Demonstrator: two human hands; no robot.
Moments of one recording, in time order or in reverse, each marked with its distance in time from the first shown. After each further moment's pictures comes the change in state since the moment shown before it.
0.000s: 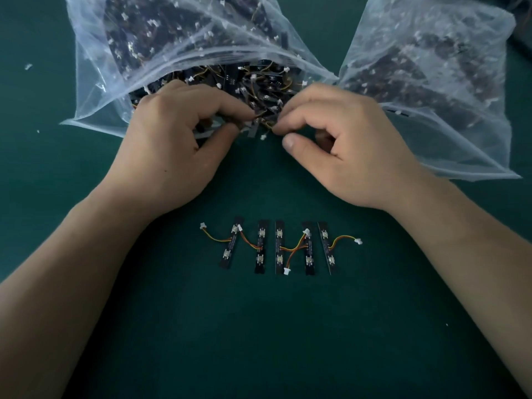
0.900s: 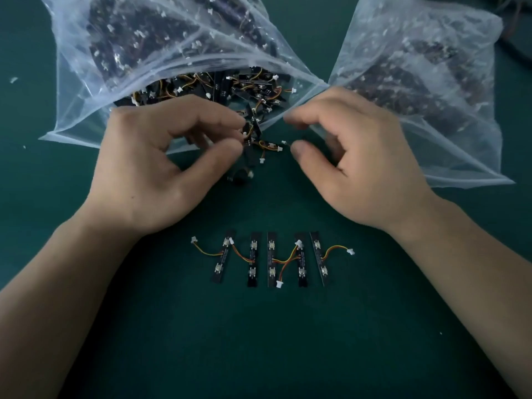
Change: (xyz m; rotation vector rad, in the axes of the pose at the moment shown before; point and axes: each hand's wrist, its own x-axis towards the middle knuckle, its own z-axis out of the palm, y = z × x) left_hand -0.004 0.009 -0.004 -0.308 0.051 0.098; right_hand -0.017 -0.001 -0.005 -0.065 0.191 -0.001
